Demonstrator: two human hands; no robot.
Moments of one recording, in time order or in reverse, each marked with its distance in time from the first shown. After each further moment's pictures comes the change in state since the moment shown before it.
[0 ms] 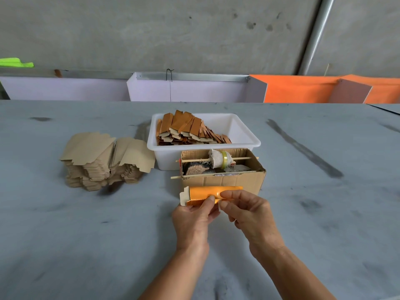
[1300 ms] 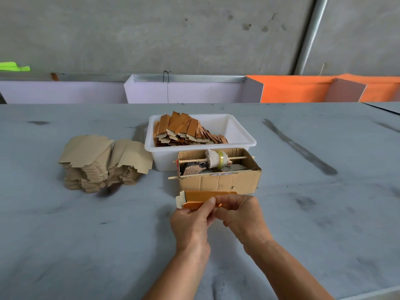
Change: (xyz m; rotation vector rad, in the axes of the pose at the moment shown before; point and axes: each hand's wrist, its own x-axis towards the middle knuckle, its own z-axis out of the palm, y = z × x) left_hand -0.014 0.006 0.001 0.015 0.082 -0.078; right_hand -0.001 -0.004 0.009 -0.386 -0.001 0.040
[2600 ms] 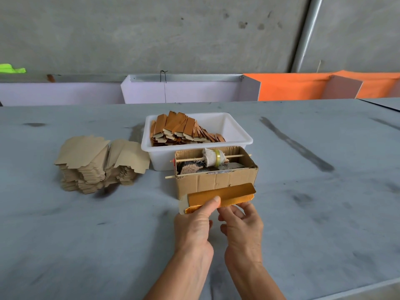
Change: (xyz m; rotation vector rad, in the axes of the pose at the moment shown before) left_hand -0.006 -0.002 0.003 0.033 0.035 -0.092; right_hand -0.020 0.020 0.022 0.711 0.301 0.105
